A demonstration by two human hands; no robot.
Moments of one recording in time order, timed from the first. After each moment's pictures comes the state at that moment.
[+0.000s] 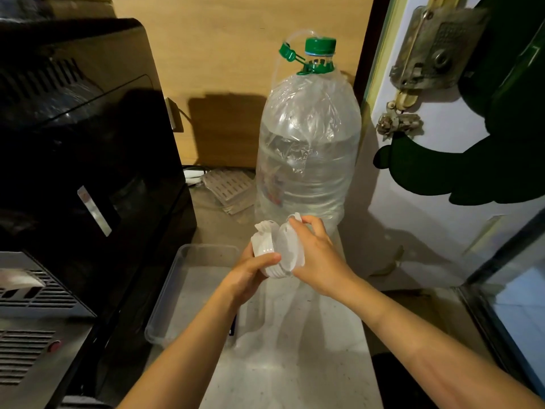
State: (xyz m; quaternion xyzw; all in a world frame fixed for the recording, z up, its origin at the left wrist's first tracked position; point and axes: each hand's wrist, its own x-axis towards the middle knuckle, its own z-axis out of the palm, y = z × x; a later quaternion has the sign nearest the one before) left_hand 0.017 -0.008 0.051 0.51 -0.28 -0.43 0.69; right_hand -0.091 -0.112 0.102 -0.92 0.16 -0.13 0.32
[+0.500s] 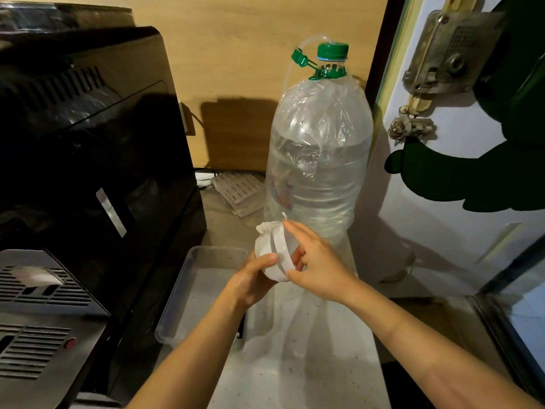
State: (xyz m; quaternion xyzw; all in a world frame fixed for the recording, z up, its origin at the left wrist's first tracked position) left_hand 0.019 0.000 0.055 0.42 -0.26 -0.49 0.72; right_hand -0.085 -0.100 0.111 -0.90 0.09 -0.10 0.41
